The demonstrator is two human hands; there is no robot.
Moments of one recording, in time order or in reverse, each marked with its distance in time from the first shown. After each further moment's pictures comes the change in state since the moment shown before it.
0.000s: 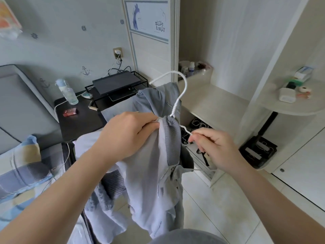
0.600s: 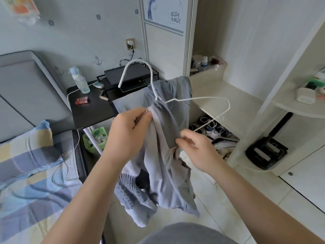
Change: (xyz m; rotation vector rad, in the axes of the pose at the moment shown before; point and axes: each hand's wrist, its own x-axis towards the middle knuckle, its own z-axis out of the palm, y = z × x) left_hand -0.035 -0.012 0.019 -0.381 0.321 -0.328; right_hand 0.006 0.014 0.066 -0.046 -0.141 0.024
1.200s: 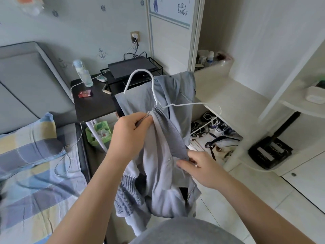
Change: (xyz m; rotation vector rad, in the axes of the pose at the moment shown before) left_hand -0.008 -0.020 0.018 -0.006 -0.006 -0.134; right_hand -0.030 0.043 0.004 -0.004 -0.242 0.053
